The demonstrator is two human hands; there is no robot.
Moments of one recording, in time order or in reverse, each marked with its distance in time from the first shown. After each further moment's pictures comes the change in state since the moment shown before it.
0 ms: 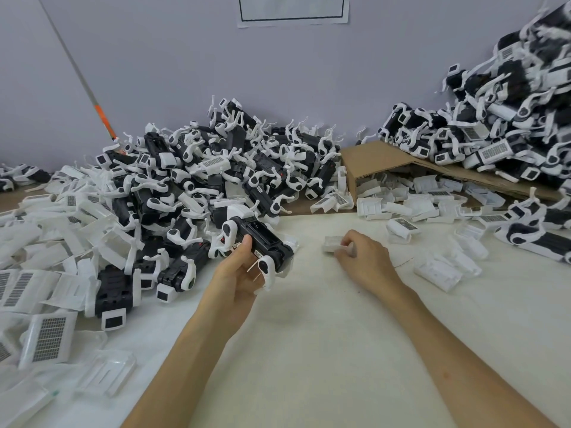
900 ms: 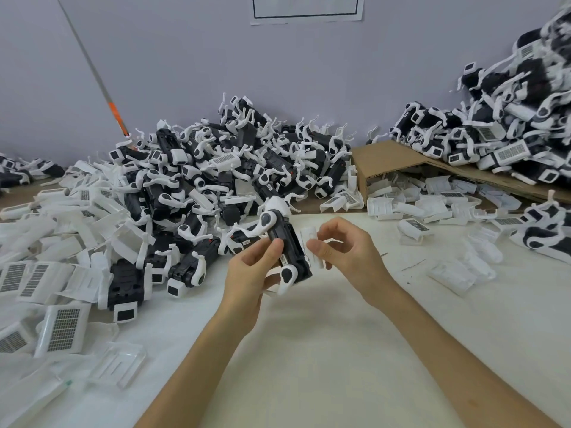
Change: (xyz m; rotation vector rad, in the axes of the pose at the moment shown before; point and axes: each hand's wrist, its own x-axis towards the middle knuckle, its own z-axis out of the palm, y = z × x) left_hand 0.001 -0.009 0.000 0.370 0.003 0.209; right_hand -0.034 -0.062 -0.009 0.912 -0.148 -0.224
